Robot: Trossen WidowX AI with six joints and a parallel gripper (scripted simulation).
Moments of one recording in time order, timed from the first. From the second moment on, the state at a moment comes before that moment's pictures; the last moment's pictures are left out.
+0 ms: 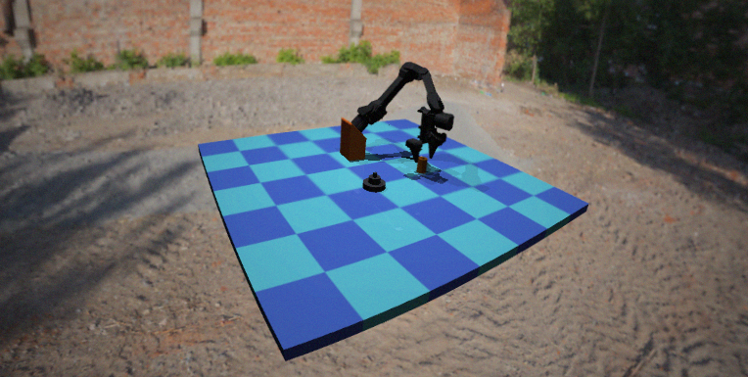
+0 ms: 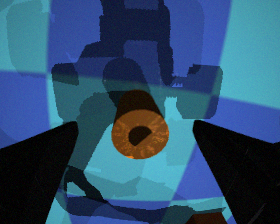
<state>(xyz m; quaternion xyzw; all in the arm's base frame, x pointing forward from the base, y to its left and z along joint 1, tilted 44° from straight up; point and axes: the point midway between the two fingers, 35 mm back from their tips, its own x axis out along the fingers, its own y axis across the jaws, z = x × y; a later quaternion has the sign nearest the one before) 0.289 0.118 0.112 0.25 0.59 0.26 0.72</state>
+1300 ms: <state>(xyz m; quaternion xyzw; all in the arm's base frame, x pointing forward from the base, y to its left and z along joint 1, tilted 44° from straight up) 0.292 0.145 0.082 0.26 0.59 0.26 0.72</state>
